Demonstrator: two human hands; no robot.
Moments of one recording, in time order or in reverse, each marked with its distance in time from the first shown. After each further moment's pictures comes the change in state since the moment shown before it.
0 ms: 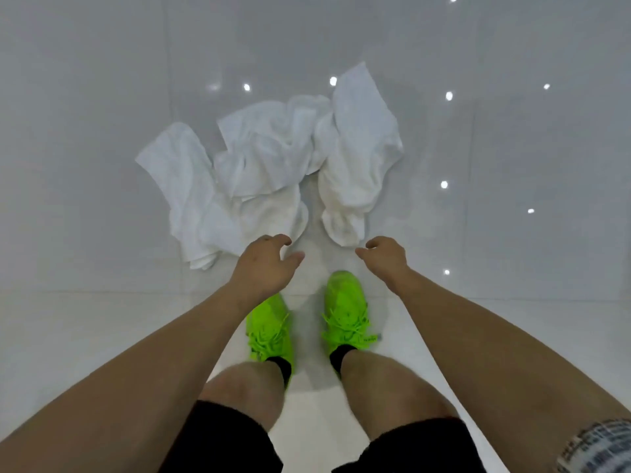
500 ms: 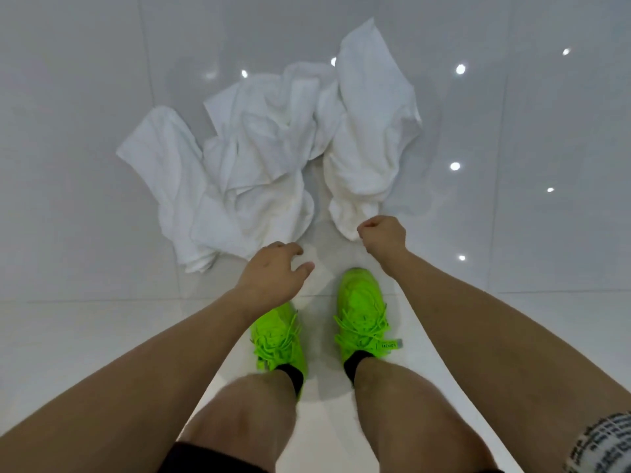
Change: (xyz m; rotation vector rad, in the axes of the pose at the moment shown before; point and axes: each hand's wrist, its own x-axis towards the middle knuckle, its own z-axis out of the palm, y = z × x) left_hand 0.041 -0.032 0.046 0.115 -0.086 0.096; right_hand 0.073 0.000 0.055 0.257 0.086 0.028
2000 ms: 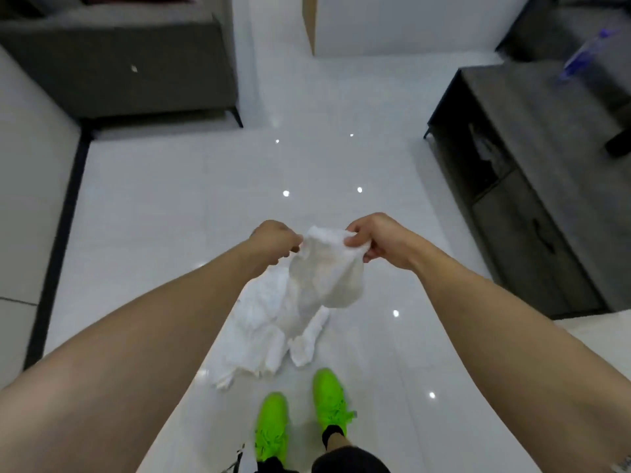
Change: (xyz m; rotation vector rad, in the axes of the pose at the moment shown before) left_hand -0.352 0.254 -0.380 -0.494 0.157 0.134; right_hand -0.494 -0.256 -0.359 0.210 -0.210 -0.480
